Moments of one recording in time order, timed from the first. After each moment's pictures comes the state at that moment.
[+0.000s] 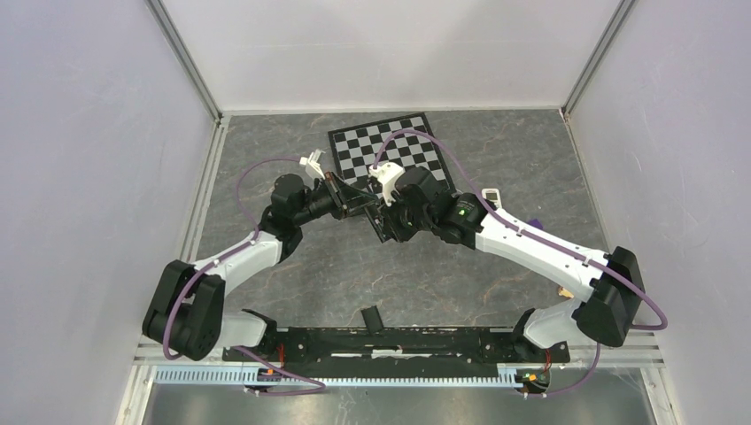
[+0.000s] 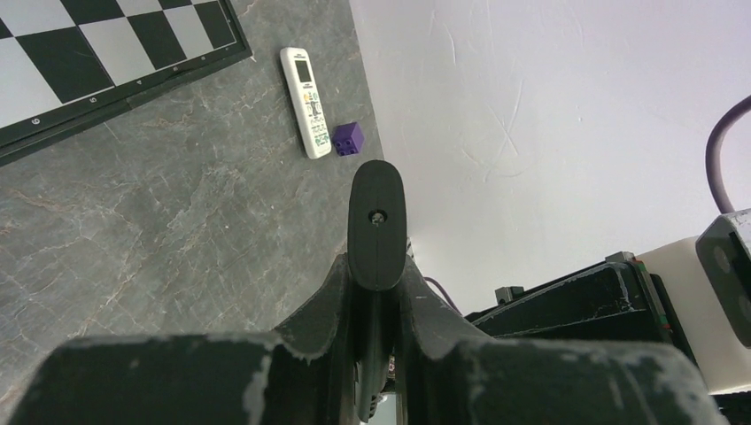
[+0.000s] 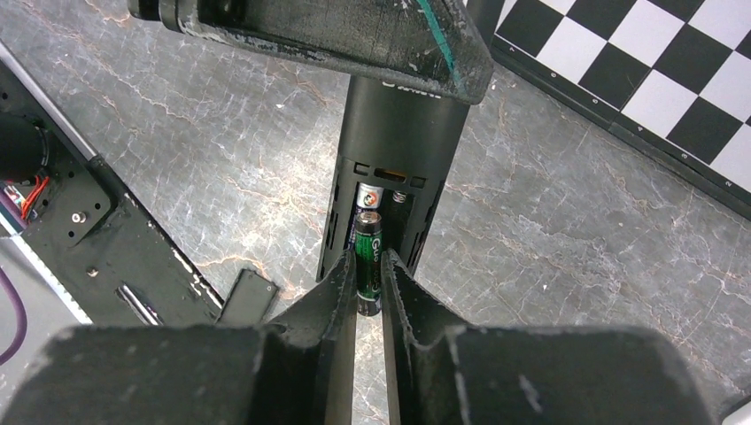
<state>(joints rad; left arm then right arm) -0.40 1.31 0.61 0.56 0.61 -1.10 0.91 1.42 1.22 -0.52 -0.03 0.15</state>
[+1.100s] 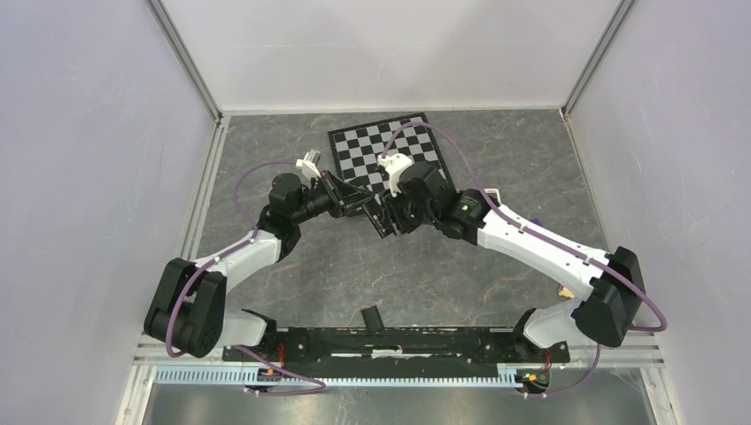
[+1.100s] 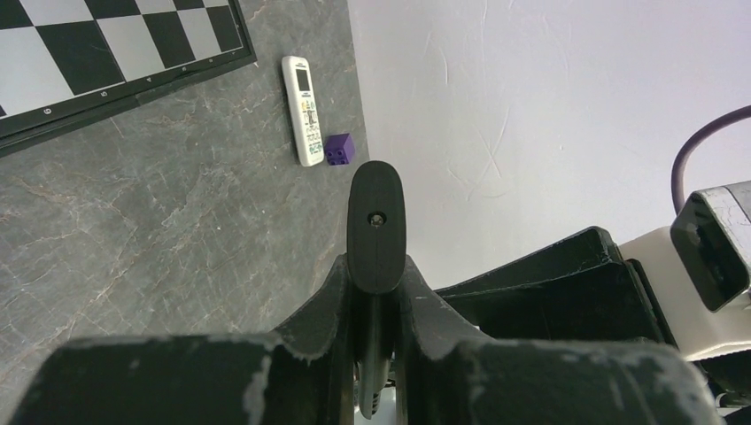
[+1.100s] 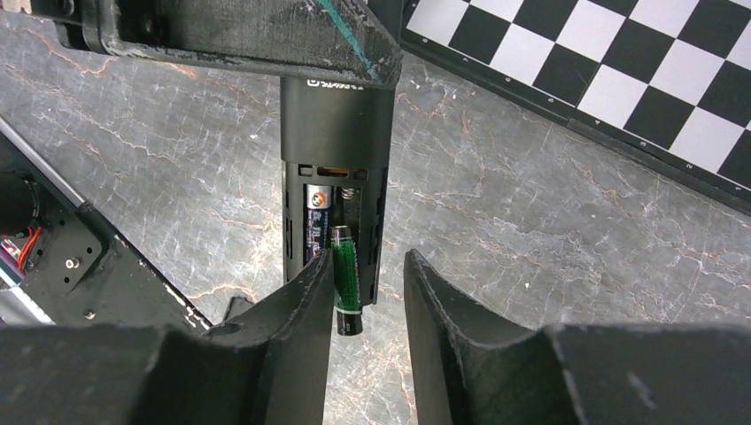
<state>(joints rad) -0.37 1.33 0.61 0.57 0.60 -1.19 0.87 1.42 1.23 -0.50 0.03 0.21</state>
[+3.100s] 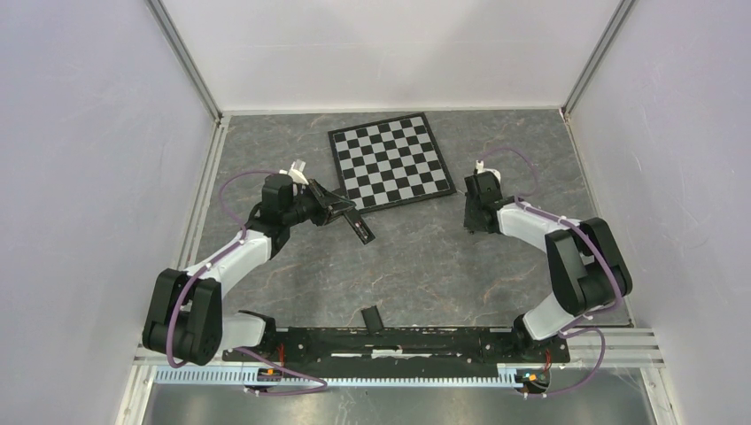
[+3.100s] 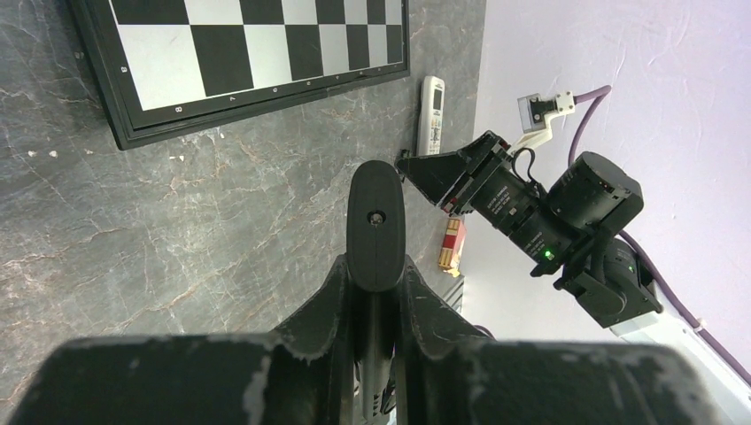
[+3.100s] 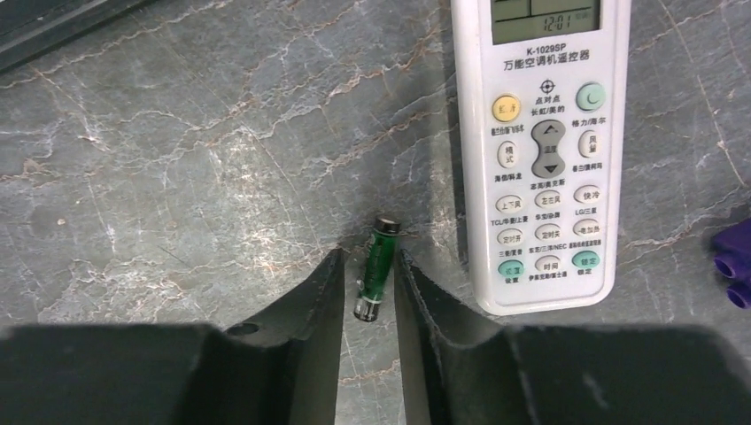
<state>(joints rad) -0.26 1.28 0.62 0.21 0.52 -1.03 0.32 1.59 0.81 -0.25 0.25 0.39</state>
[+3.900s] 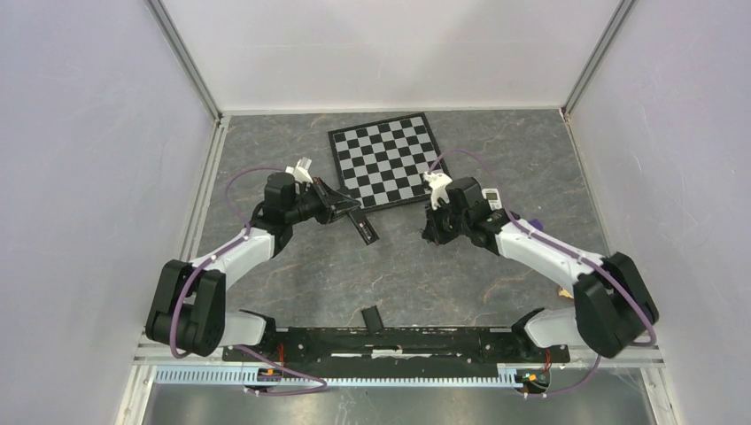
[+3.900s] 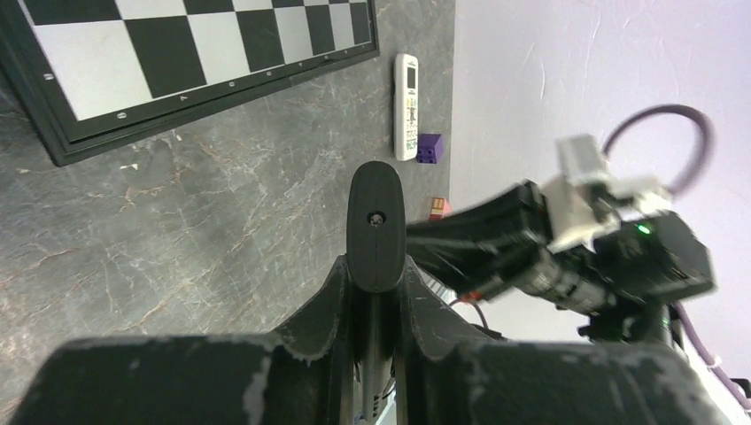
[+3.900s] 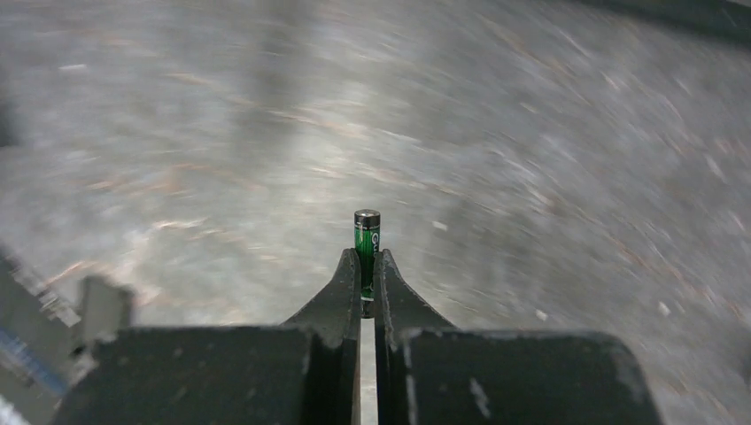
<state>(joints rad) -0.27 1.32 0.62 0.30 0.60 -1.03 0.53 1.39 0.77 -0.23 -0.16 0.14</state>
